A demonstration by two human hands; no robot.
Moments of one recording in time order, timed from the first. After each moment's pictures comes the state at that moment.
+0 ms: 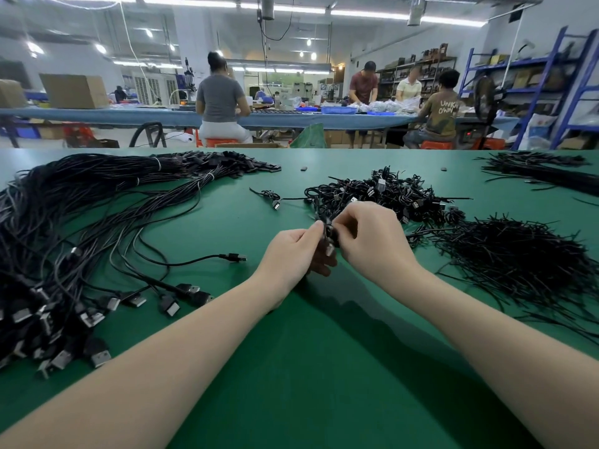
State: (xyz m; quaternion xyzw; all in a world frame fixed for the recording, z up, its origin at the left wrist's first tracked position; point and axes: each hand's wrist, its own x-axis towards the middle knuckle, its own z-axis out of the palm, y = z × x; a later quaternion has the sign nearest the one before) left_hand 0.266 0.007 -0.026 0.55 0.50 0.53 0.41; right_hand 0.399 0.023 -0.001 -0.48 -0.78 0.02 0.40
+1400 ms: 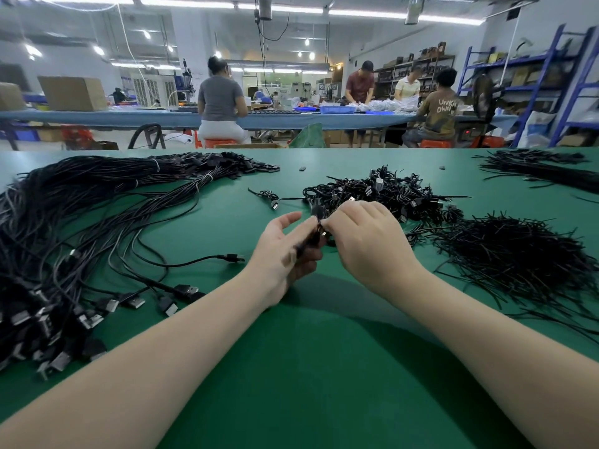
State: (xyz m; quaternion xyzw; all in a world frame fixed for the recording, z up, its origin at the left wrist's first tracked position) left_hand 0.261 0.005 -0.017 0.39 0.40 0.61 0.56; right_hand 0.404 0.019 -0.004 -0.31 -0.83 -0.28 0.38
